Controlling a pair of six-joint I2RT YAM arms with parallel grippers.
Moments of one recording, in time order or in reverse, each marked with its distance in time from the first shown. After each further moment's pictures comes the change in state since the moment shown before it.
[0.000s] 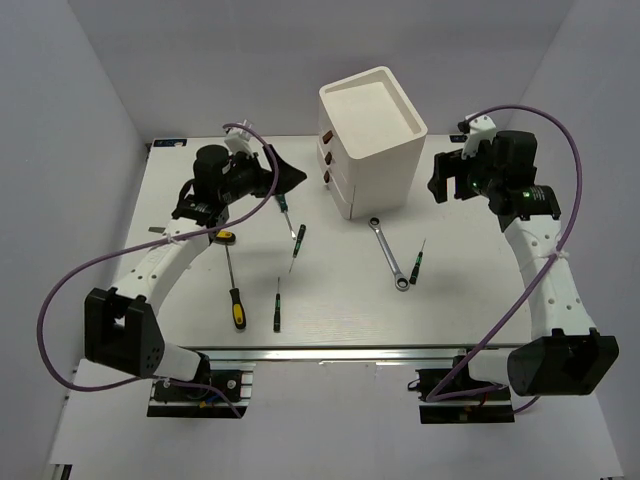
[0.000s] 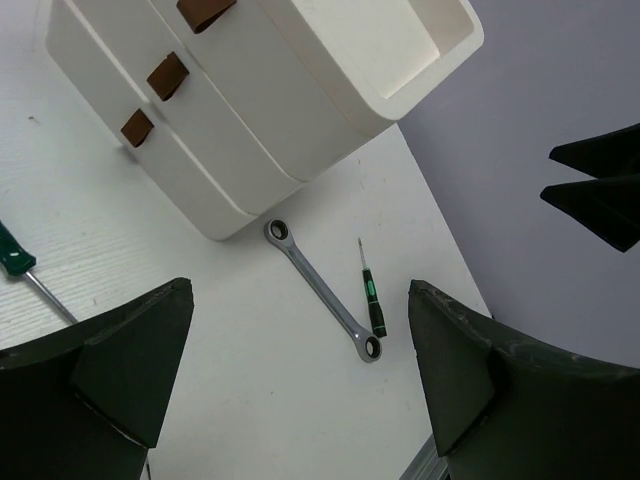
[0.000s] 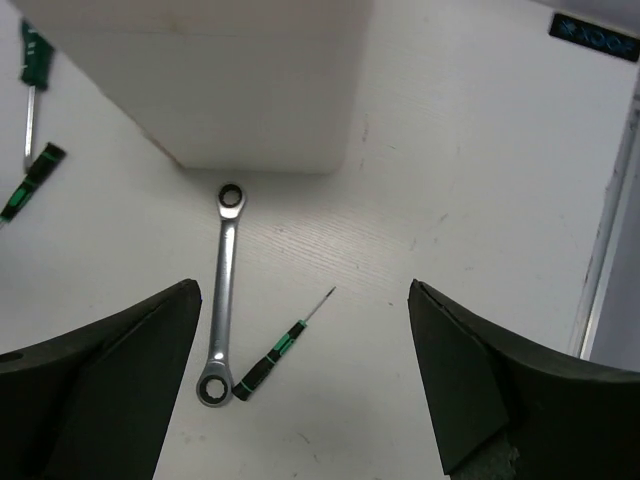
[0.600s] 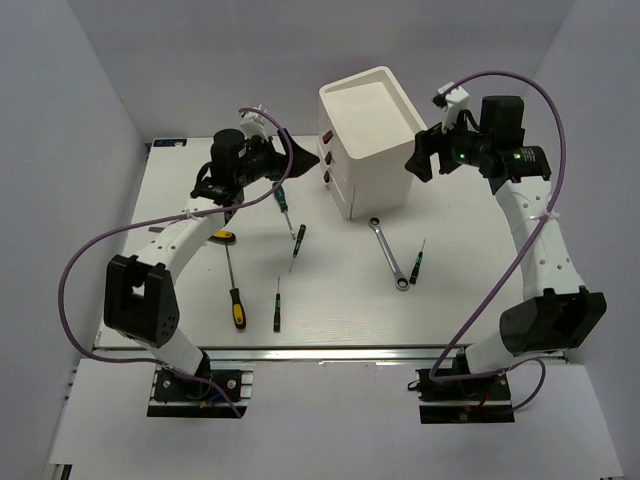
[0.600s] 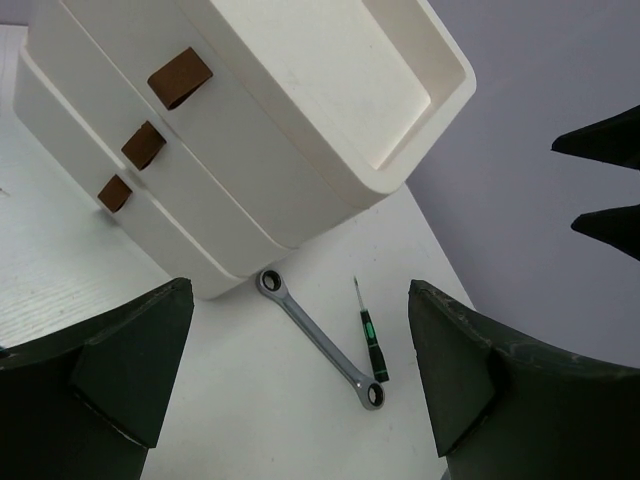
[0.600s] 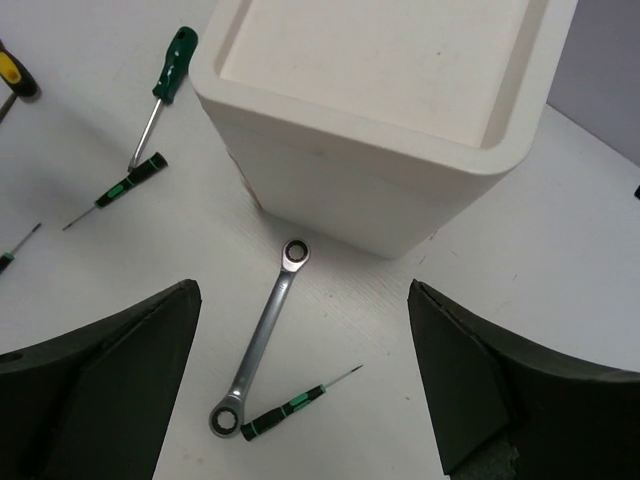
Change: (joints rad) left arm -0.039 0.193 0.163 0.074 0.001 -0.007; right arm 0.056 0.230 0.344 -0.123 -0.283 -0.158
